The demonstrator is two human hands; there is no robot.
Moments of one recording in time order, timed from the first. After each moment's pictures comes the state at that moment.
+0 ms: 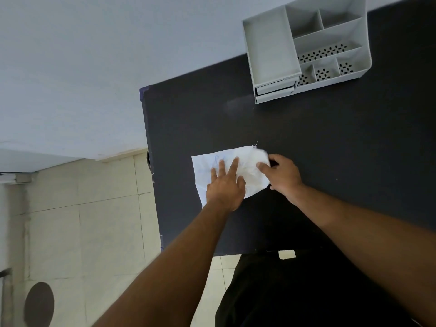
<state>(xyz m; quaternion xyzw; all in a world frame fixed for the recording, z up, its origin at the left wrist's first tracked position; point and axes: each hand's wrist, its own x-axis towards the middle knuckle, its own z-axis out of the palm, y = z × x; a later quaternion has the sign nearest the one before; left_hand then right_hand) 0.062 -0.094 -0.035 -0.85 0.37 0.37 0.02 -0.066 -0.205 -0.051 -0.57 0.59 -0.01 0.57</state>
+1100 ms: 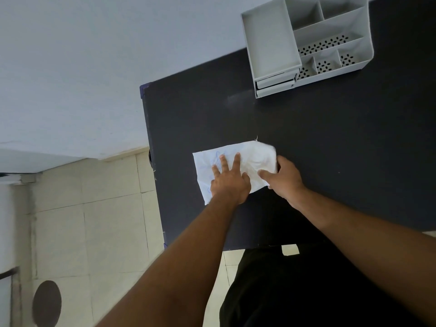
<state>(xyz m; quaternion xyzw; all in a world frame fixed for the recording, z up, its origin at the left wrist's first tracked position) 0.054 -0.103 -0.034 -0.85 0.36 0.38 0.08 -0.074 -0.185 -0.046 -0.53 0.60 -0.01 0.61</state>
